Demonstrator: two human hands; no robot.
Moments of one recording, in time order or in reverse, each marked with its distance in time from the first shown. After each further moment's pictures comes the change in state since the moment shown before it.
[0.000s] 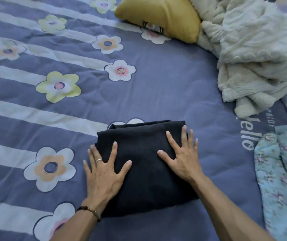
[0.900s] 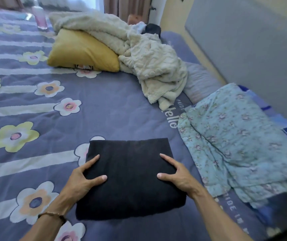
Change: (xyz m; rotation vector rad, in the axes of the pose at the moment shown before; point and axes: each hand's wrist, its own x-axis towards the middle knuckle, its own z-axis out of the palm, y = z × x) left_hand -0.059 0.016 -0.133 -0.737 -0.446 0.369; right_hand -0.224 -0.009 -0.091 1.083 0.092 0.376
